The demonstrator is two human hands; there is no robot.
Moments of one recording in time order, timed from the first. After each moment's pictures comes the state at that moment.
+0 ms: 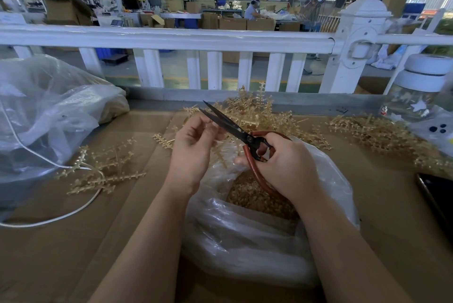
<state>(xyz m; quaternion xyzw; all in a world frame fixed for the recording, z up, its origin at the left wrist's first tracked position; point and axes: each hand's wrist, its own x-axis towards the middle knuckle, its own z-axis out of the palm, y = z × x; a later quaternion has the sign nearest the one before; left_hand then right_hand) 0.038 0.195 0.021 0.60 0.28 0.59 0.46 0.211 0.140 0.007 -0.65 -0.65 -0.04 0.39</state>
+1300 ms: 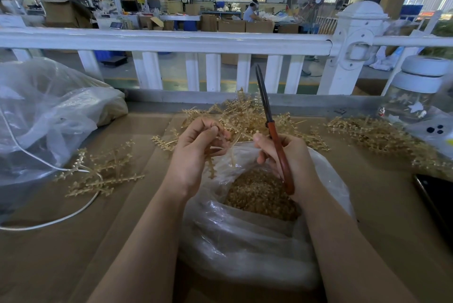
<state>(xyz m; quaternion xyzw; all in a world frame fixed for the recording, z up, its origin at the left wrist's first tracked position) 0.036 0.198 0.019 0.59 0.25 0.53 0.55 0.213 0.142 0.021 -0.55 -0.45 0.36 0.60</state>
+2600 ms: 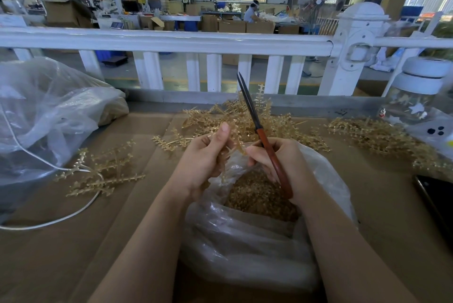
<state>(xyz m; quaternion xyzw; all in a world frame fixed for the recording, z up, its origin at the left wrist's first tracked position) 0.039 0.190 0.023 0.61 0.30 0.42 0.61 0.205 0.140 0.023 -0.55 -0.49 0.38 0.56</state>
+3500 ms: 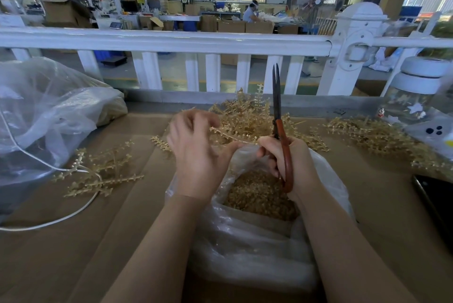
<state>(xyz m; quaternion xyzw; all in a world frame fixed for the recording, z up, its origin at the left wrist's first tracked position) 0.052 0.186 0.014 0.70 0.42 0.58 0.00 0.214 0.147 0.019 -0.57 -0.39 0.40 0.61</state>
